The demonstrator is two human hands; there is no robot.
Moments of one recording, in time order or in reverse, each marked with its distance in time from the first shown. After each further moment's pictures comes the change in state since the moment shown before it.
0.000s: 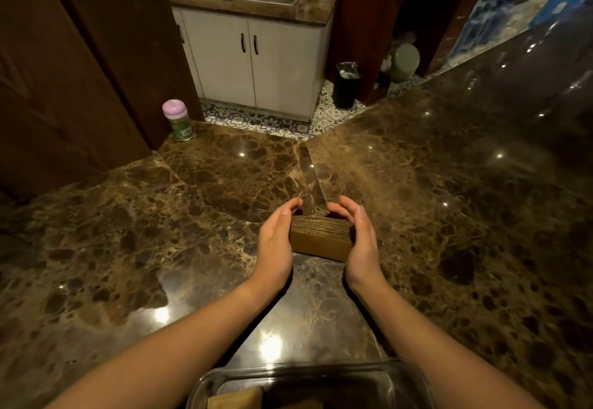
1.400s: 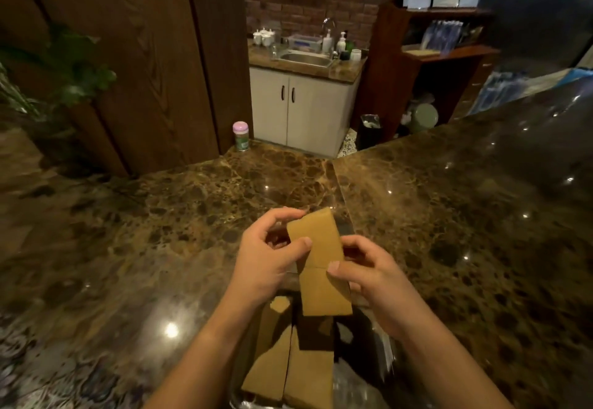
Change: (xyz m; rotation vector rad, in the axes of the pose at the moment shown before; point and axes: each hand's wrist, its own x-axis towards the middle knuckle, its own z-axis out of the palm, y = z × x) left_hand -0.196 0.127 -0.050 0.270 -0.037 0.314; right_hand -0.193 -0.120 -0.008 -0.256 -0.439 0.244
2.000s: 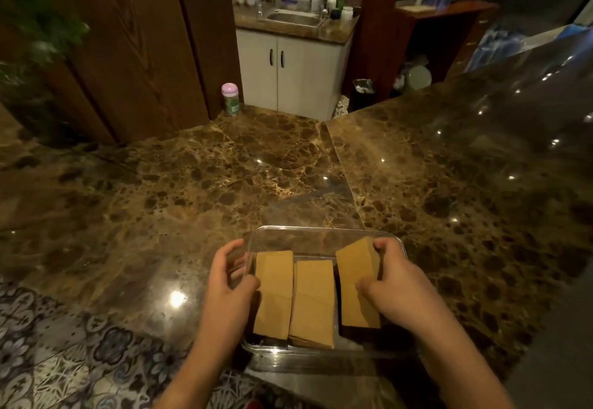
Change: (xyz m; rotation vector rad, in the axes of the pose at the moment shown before) left_hand -0.096 -0.056 -0.036 0.054 0.179 -0.414; right_hand -0.043 0.051 -0.009 -0.829 0.265 0.237
